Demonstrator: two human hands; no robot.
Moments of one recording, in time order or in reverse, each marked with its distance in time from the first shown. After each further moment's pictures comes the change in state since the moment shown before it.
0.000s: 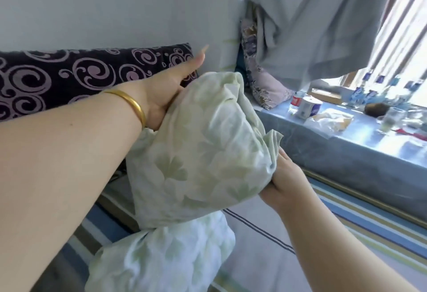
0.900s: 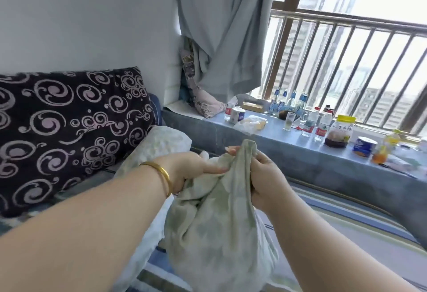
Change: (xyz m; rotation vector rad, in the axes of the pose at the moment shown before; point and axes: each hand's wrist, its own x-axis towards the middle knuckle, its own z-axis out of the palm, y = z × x) left_hand -0.101 -0.066 0.217 0.170 -0.092 -0.221; right_hand -0.232 -0.085 0.014 -0.361 0.244 -0.152
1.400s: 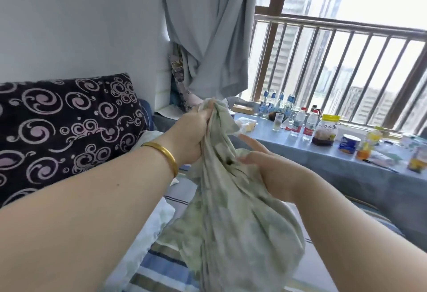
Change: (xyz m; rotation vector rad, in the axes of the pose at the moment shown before) left_hand -0.031 0.074 0.034 -0.608 0.043 0.611; right_hand -0.022 -0.068 -0.032 -0.382 -0.276 0.225
